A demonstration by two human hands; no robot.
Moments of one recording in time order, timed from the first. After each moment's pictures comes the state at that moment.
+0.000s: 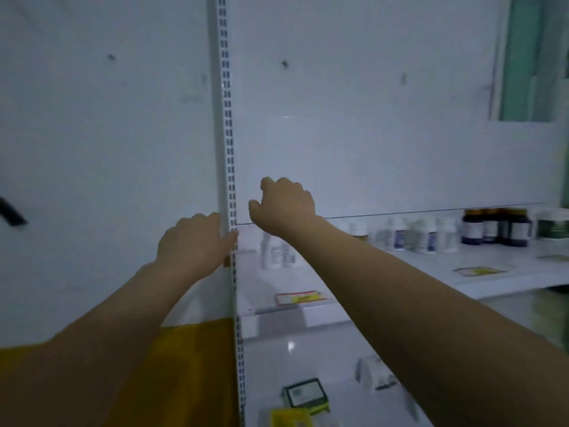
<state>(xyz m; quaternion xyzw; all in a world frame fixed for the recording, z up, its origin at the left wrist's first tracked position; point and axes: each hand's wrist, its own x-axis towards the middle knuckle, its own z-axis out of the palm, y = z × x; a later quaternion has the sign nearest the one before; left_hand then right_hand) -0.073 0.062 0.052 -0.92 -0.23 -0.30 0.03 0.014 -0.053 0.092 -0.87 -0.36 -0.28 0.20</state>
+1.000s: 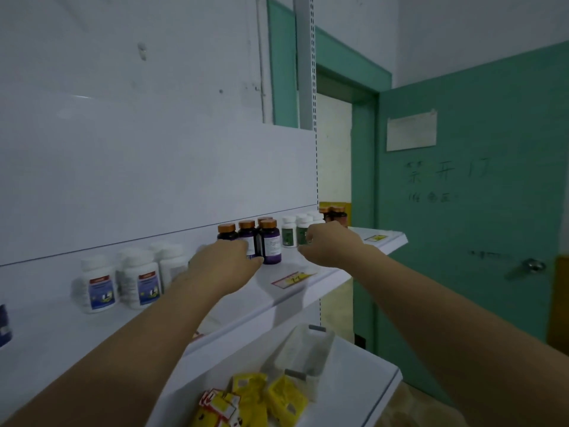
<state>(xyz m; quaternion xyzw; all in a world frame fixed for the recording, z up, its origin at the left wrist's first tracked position) 0.315 -0.382 0.033 -0.98 0.08 -0.19 -0.05 0.341 -0.570 0.041 -0.98 -0.04 -0.16 0.10</state>
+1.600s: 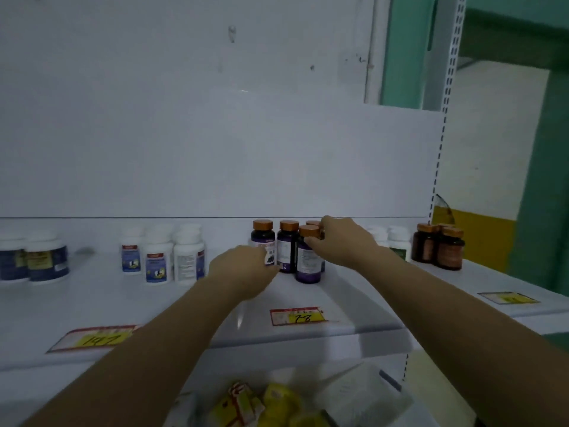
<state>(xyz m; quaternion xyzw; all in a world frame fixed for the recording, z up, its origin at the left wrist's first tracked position) 0.407 -0.436 0.009 -0.97 -0.17 -0.16 -0.05 0.513 -0.578 0.042 -0.93 -0.30 -0.16 0.16</state>
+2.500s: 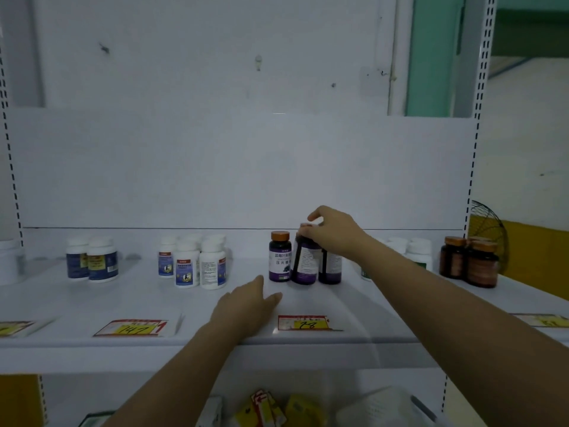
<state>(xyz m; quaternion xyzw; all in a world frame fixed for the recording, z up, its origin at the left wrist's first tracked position) 0.384 -0.448 -0.027 -0.93 -0.27 -0.14 -0.19 0.505 -0.568 0.068 -0.83 -0.39 -0.05 0.39</state>
